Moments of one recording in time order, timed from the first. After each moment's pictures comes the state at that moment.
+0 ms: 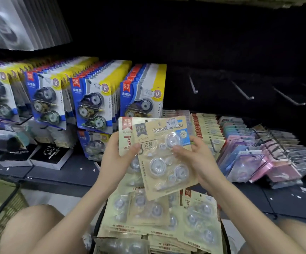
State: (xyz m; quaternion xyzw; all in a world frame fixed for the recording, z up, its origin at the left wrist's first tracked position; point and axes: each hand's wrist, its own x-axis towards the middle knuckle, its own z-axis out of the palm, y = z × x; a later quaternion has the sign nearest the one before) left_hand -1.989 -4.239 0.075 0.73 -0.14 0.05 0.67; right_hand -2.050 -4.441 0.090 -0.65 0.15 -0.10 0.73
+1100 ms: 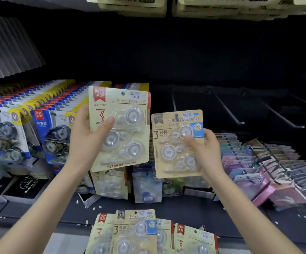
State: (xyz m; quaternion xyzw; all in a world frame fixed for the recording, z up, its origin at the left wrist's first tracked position) left_hand -1.886 -4.285 0.158 0.72 -0.21 0.17 0.64; right_hand -1.957 -4.544 0.101 -0.69 0.19 -0.29 0.64
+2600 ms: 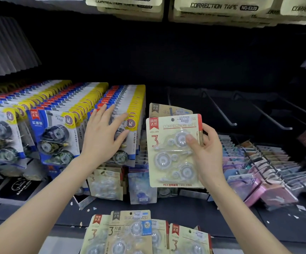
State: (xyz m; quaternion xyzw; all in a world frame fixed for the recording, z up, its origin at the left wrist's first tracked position) left_hand -1.835 -4.304 0.120 0.88 -0.33 0.32 0.14; right_hand -1.986 -4.529 0.120 -0.69 0.12 -0.34 0.63
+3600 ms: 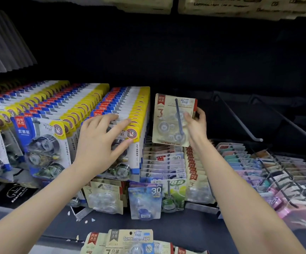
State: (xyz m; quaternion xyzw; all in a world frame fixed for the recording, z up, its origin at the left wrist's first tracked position) left_hand -1.804 -4.307 0.116 0.84 -0.36 0.39 0.12; right_hand -1.807 -4.598 0.100 -0.63 0.20 -0.29 0.69
